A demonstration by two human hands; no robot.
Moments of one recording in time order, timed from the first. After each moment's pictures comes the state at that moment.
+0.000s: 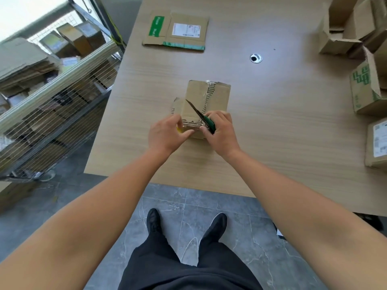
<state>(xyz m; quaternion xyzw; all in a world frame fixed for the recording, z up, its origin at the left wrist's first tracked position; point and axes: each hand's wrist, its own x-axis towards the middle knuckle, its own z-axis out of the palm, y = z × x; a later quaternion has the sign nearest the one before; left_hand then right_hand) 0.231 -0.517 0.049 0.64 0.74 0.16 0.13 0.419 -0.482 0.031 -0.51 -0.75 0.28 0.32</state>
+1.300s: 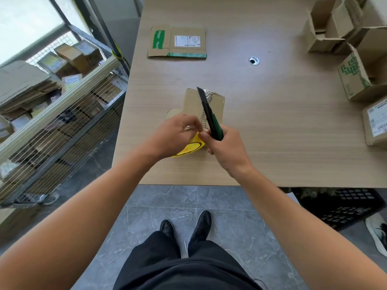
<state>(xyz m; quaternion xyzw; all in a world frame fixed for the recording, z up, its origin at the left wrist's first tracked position) 0.159 -0.553 0.143 0.70 0.56 0.23 0.39 0.334 -0.576 0.118 -0.55 -0.51 0.53 0.39</state>
